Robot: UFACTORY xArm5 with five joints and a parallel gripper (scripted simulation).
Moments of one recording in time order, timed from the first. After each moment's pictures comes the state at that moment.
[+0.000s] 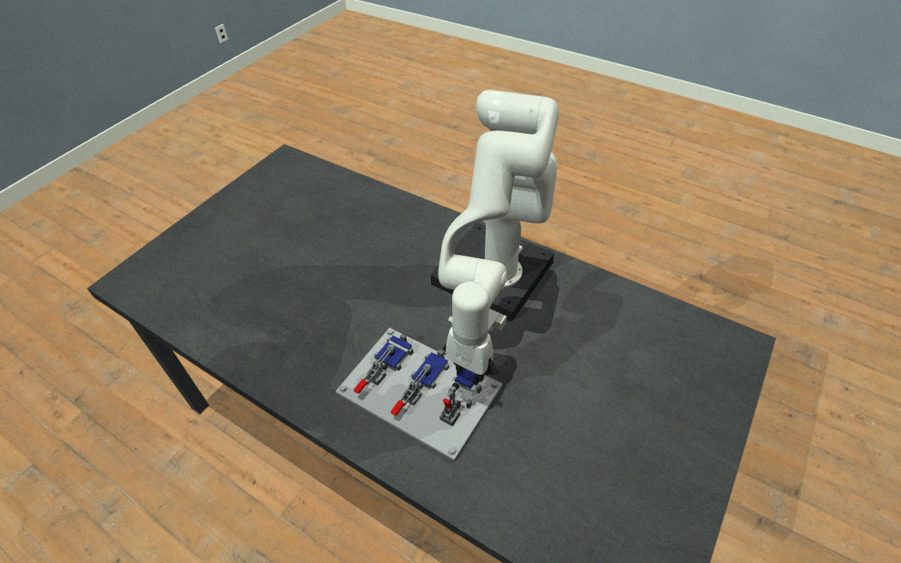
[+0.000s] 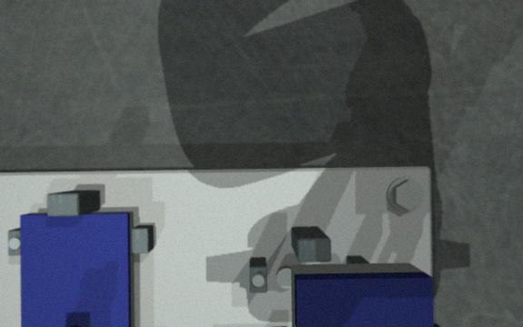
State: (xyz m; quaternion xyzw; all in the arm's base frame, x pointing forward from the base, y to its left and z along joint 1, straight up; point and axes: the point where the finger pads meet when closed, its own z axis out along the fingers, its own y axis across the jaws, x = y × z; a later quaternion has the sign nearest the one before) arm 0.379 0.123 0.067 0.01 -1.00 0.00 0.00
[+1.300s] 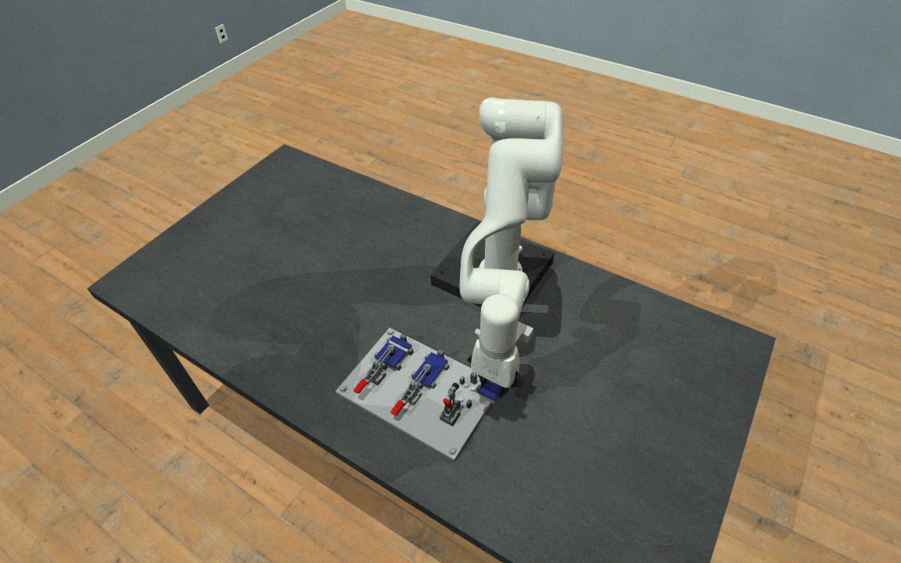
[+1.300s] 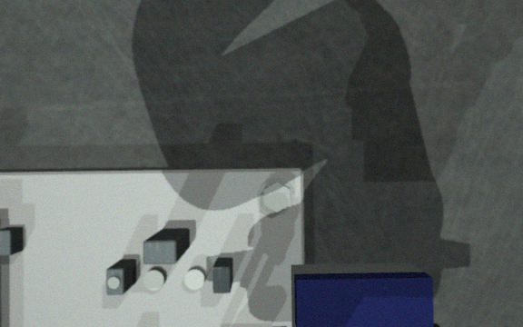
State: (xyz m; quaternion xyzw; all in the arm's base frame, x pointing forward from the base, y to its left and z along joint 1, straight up) arm 0.378 0.188 0.067 0.01 -1.00 0.00 0.00
